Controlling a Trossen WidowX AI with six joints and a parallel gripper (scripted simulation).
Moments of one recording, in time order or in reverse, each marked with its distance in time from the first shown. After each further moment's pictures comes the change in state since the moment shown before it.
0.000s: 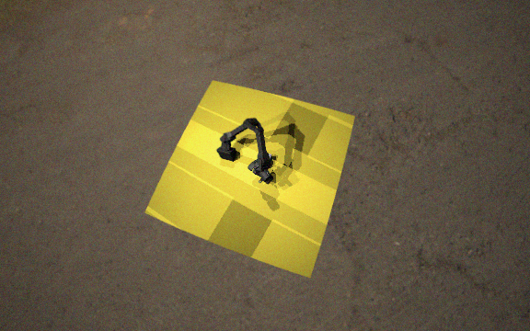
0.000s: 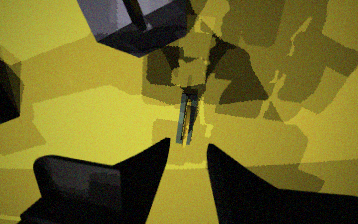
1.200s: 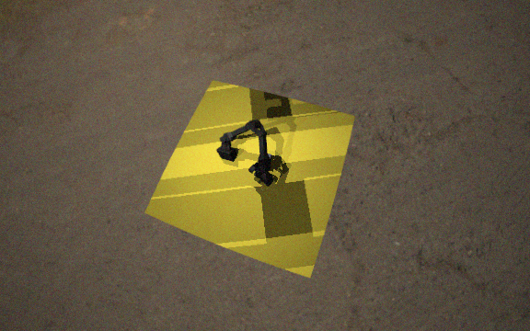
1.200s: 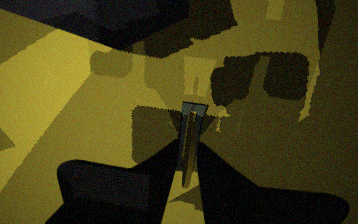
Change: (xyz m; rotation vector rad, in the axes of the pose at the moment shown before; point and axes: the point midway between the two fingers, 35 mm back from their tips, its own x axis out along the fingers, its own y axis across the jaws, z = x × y) arm 0.051 0.003 0.002 0.002 -0.003 0.008
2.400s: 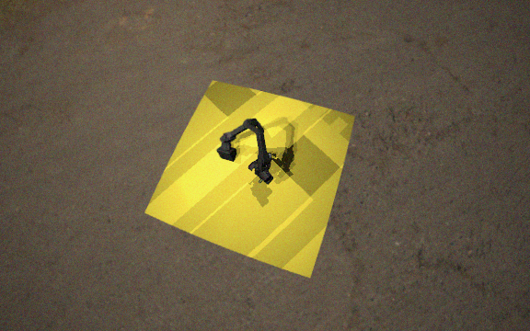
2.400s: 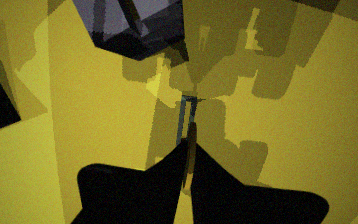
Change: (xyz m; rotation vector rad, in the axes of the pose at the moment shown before) arm -0.049 -0.003 0.000 0.012 -0.008 0.000
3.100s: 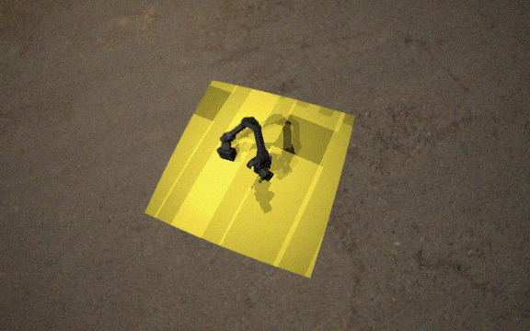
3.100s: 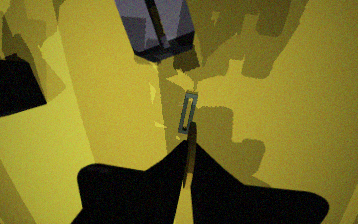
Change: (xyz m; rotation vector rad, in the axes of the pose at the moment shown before) arm -0.044 0.003 0.001 -0.074 0.000 -0.003
